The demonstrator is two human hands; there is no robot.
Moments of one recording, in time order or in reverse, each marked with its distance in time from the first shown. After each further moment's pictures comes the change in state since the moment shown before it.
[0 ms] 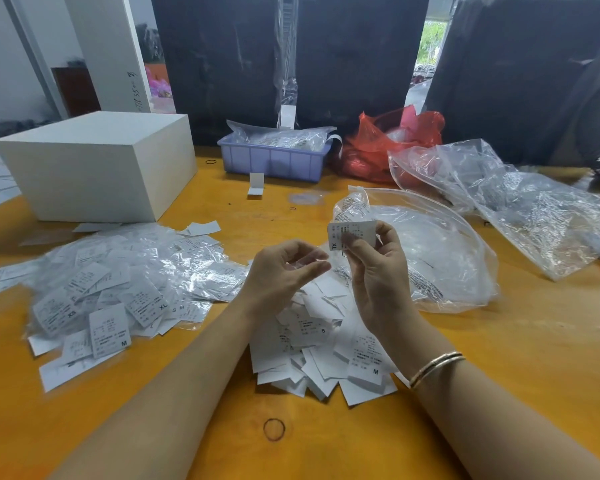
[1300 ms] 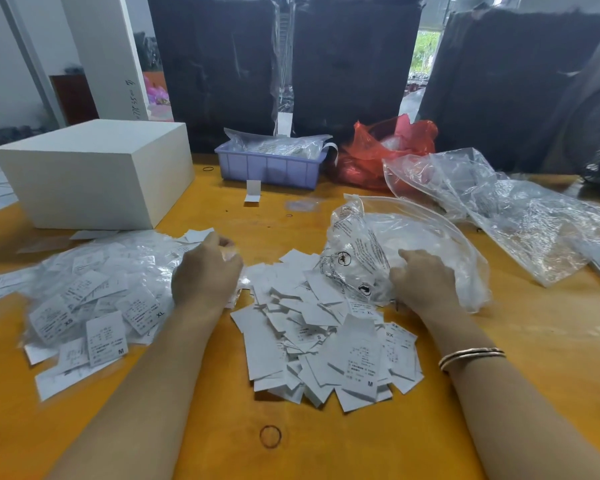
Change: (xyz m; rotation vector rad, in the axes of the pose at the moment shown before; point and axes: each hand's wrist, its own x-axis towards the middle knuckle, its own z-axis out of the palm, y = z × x) left_hand 0.005 -0.013 -0.061 0.913 0.544 -0.268; right_hand 0.038 -0.031 -0.084 -1.982 0.090 0.005
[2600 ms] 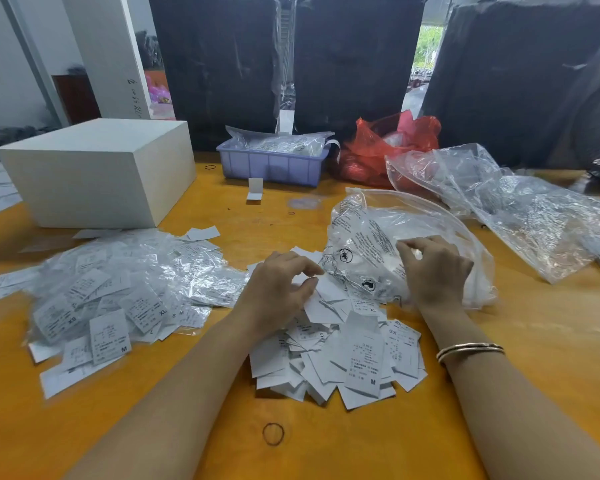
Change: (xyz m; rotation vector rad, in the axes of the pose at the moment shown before) left_hand -0.042 0.044 0.015 -0.267 -0.373 0.585; right_hand 0.002 -0.003 0.006 0.235 0.450 -0.017
